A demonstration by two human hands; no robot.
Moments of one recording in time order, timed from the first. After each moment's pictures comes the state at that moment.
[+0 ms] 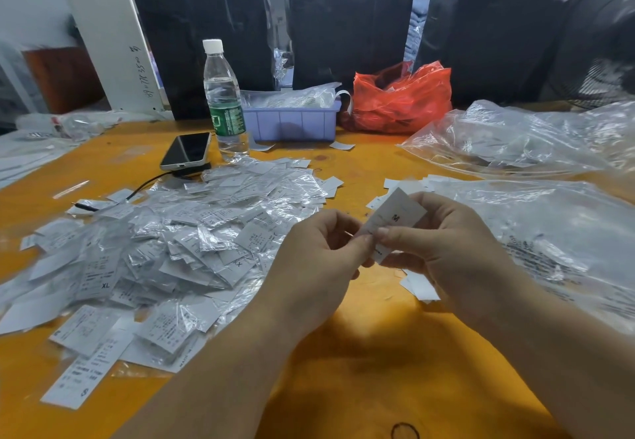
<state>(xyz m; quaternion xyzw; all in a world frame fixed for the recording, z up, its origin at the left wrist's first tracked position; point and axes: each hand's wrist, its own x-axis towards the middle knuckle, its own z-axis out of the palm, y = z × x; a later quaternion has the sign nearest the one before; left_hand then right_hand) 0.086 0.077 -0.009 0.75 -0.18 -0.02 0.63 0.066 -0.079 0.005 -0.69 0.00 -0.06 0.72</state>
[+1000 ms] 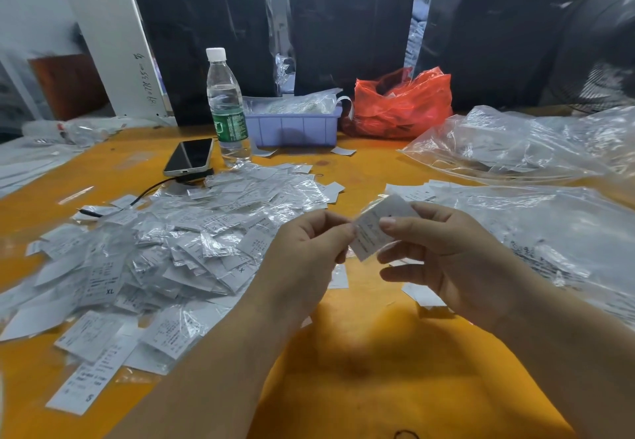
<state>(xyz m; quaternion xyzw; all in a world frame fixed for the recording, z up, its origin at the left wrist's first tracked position) 0.093 0.085 -0.002 0.72 -0.13 -0.03 0.68 0.067 -0.084 0.015 -0.66 0.00 0.04 0.75</state>
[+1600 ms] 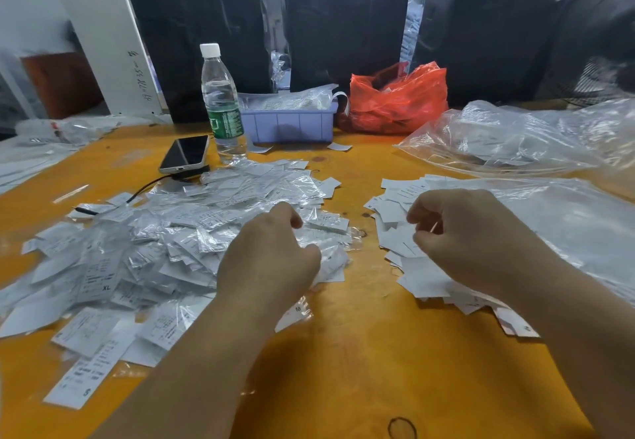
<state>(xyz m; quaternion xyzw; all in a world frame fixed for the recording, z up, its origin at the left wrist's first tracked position) 0.103 0.102 -0.006 0.96 -0.03 0.12 0.26 0.069 -0.109 0.017 -0.96 -0.02 -0.17 0.20</state>
